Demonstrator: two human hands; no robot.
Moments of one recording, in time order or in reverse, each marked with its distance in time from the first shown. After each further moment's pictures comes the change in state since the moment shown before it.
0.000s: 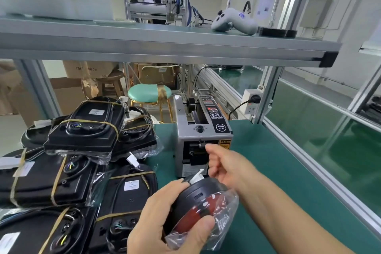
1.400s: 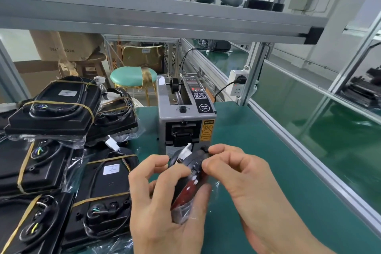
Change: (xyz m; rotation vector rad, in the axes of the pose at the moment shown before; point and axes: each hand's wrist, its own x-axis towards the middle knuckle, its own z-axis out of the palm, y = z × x) left_hand -0.001 0.022 0.048 0.143 0.372 0.358; right_hand -0.112 0.026 -0.028 -0.312 -0.012 -0.490
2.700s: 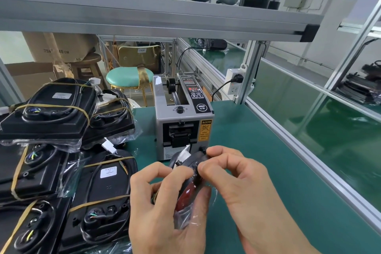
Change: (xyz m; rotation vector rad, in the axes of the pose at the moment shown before) left_hand 0.002 0.006 0.002 0.018 -0.015 0.009; right_hand 0.001 0.007 0.004 -0.038 0.055 -0.055
